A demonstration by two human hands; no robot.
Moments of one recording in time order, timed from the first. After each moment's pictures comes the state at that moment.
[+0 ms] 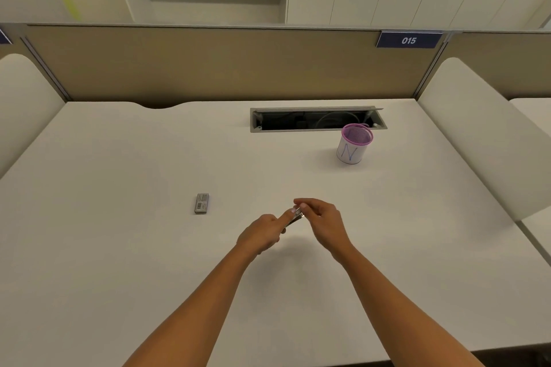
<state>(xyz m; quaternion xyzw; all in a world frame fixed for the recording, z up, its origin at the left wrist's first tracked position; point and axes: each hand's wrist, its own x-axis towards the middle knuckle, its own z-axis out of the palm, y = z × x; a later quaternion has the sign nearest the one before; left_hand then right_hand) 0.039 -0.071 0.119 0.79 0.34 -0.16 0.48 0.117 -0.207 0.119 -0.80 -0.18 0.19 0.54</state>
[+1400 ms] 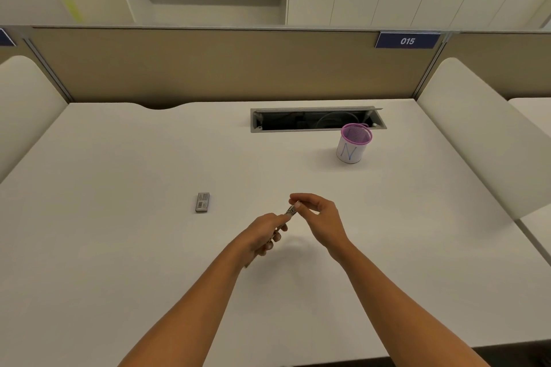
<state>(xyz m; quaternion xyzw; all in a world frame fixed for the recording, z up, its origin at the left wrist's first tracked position) 0.030 -0.067 0.124 0.67 0.34 -0.18 0.64 0.111 -0.206 0.127 -0.76 -0.19 0.20 0.59</state>
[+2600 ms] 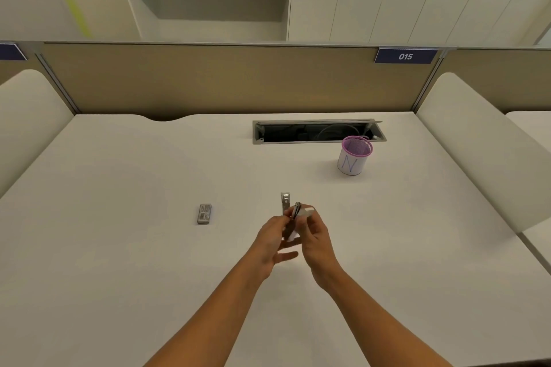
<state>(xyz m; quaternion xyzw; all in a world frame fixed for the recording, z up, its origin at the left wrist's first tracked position) 0.029 -0.094 0.142 0.51 0.33 -0.03 0.79 0.076 -0.195 0.130 -0.68 -0.19 0.22 0.68</state>
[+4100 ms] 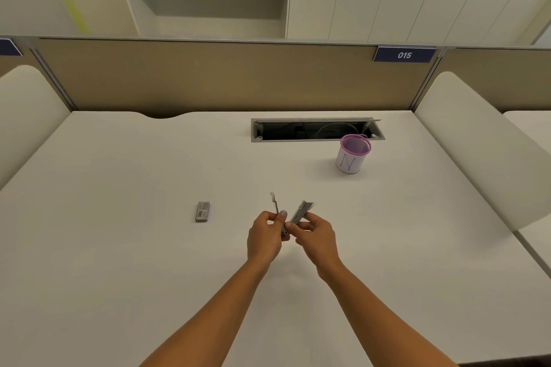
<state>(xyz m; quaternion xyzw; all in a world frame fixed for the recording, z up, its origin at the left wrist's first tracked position) 0.042 -0.094 0.114 0.70 0.38 0.11 0.59 0.087 -0.194 0.121 -0.77 -0.06 0.23 0.60</state>
